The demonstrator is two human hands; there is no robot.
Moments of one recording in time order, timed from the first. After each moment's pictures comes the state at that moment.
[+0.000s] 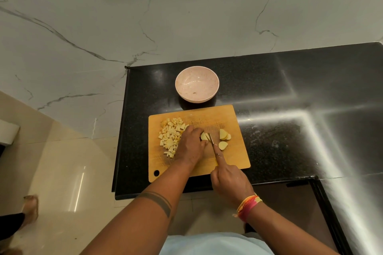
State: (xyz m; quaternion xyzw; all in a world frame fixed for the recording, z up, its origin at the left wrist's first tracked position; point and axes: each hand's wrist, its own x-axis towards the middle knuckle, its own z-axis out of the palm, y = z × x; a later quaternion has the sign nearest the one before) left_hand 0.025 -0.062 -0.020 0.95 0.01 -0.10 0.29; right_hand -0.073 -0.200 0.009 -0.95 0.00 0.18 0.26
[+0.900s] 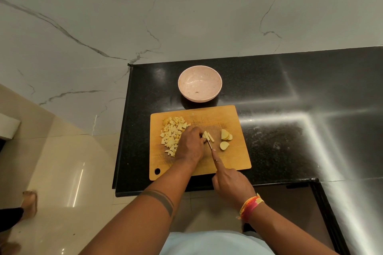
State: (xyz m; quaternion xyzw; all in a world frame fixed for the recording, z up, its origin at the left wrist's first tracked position) left_hand 0.024 -0.062 -0.016 0.94 0.06 -0.08 0.31; right_hand -0.076 -0.207 -0.005 -0.95 -0.06 0.23 0.20
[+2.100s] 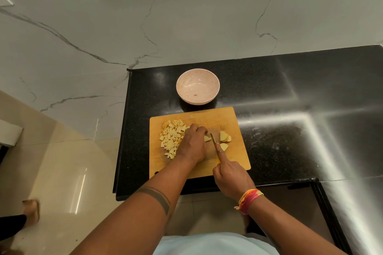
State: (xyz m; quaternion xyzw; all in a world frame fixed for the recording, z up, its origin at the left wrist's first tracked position) left_hand 0.032 -0.066 -0.002 0.96 -0.04 -0.13 0.24; right_hand -0.060 -0.208 0.003 -0.94 0.00 0.21 0.28
